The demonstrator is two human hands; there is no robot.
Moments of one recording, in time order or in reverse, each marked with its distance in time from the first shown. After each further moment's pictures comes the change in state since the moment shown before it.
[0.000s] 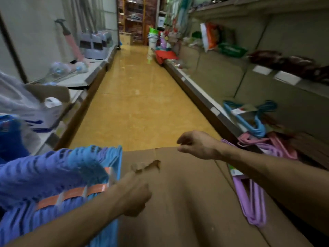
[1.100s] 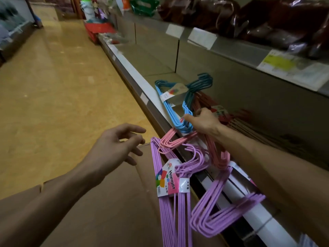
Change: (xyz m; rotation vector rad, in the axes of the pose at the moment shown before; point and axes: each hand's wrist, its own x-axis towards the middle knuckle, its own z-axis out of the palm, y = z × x) left_hand 0.331 0.075 -0.186 -1.490 0.548 -0.295; right_hand 0.036 0.405 -0.108 0.489 0.528 0.677
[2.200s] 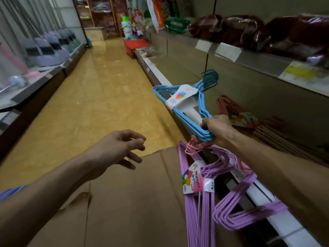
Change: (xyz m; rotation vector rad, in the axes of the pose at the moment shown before) left_hand -0.053 0.025 -0.069 0.054 -0.059 -0.297; right_hand -0.055 -0.043 0.016 0.695 -0.169 0.114
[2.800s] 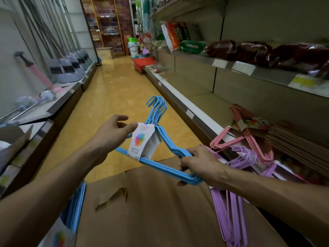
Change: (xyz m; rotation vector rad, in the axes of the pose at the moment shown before) left_hand -0.043 -0.037 -0.114 0.000 0.363 0.172; right_hand -0.182 0.029 0.105 -0.294 -0.396 -0.115
